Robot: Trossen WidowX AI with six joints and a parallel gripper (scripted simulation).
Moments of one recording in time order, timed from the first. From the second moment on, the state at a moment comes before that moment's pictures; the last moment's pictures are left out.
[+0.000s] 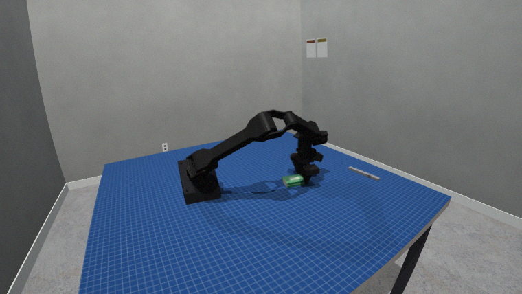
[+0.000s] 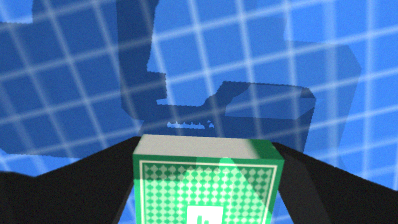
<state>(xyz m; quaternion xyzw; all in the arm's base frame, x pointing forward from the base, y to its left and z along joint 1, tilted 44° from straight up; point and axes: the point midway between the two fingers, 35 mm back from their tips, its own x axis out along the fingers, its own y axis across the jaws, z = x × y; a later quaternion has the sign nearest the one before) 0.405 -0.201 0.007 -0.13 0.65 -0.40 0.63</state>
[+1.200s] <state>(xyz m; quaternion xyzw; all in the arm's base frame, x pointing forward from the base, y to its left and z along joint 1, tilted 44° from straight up) 0.405 -0.201 0.007 -0.13 0.65 -0.40 0.63</state>
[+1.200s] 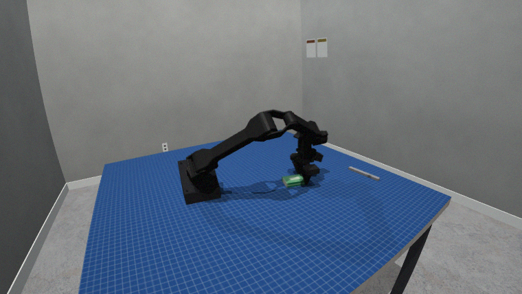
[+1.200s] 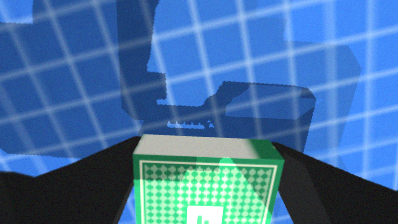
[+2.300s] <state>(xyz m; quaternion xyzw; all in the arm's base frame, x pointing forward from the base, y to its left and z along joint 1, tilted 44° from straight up) 0.399 -0.192 0.013 -0.17 0.59 -0.39 0.69</state>
